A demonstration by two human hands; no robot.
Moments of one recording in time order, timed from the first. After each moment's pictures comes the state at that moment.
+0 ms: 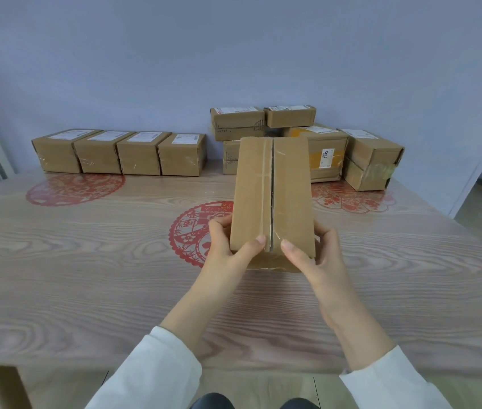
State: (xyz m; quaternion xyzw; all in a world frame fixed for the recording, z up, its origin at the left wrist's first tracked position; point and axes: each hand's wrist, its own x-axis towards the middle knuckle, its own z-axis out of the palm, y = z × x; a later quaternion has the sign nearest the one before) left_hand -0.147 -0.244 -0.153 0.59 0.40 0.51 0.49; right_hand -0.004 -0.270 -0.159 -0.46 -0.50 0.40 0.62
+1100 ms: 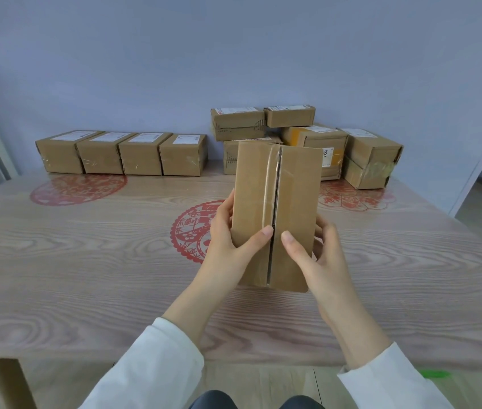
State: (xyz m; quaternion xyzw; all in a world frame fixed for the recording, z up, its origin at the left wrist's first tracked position) left_hand -0.147 -0.245 -0.149 0.61 0.41 0.51 0.45; right_hand -0.007 -0.273 -0.158 -0.49 -0.51 0.35 0.62
